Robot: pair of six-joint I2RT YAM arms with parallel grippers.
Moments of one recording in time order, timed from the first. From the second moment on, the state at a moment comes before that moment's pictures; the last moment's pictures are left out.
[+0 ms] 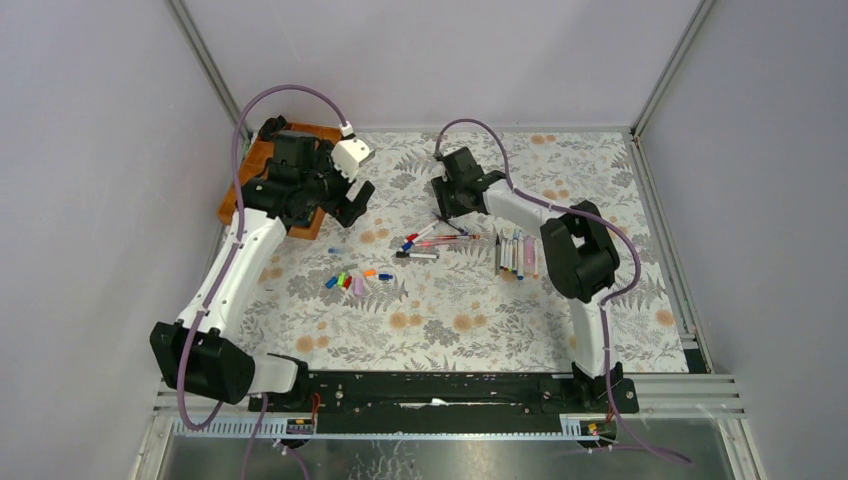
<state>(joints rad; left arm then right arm) -0.21 1.34 1.35 -0.72 0.35 0.50 0.57 2.08 1.58 -0.38 0.06 0.18</state>
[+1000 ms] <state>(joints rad) -0.21 1.30 1.35 -0.74 0.41 0.53 0.54 2.23 1.69 -0.47 0.04 0.05</state>
